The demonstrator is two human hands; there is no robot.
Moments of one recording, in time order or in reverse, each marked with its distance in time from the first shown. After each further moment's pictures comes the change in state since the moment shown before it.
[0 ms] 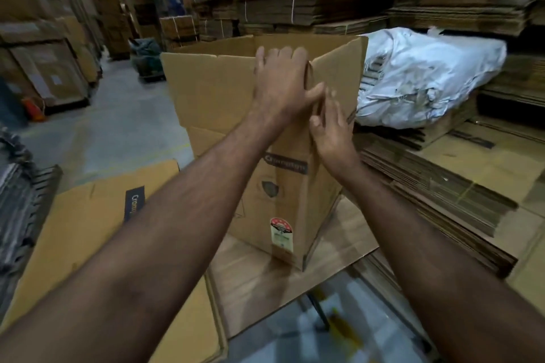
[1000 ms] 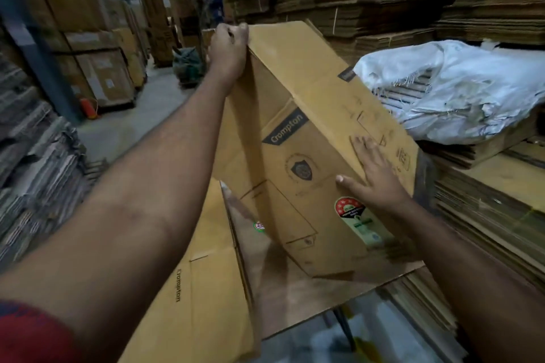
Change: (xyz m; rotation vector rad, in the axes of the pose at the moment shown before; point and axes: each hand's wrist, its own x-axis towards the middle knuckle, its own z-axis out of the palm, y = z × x) left_hand 0.030 -0.182 -0.045 -0.563 0.183 -0.578; right_hand -0.039 0.019 0.008 -0.319 -0.363 0.016
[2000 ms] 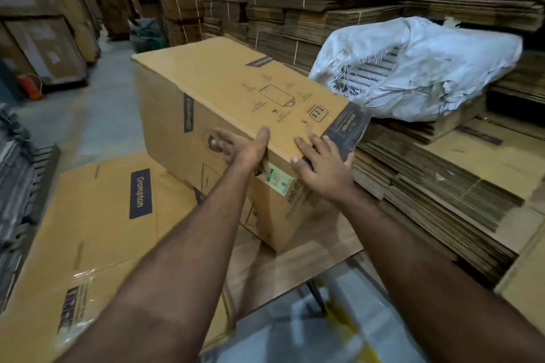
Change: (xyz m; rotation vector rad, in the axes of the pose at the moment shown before) left_hand -0.173 -0.078 0.111 -0.103 -0.280 -0.706; right_hand 0.003 -0.024 0.040 -0.198 -0.076 0.128
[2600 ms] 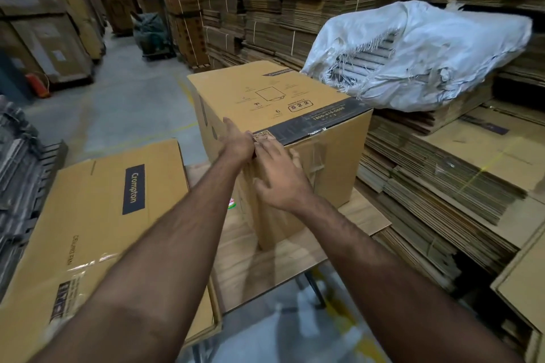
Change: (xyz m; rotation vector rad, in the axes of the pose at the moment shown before) left_hand 0.001 0.006 0.023 0.307 0.011 0.115; right_hand -0.010 -0.032 0.023 0.155 0.066 -0.318
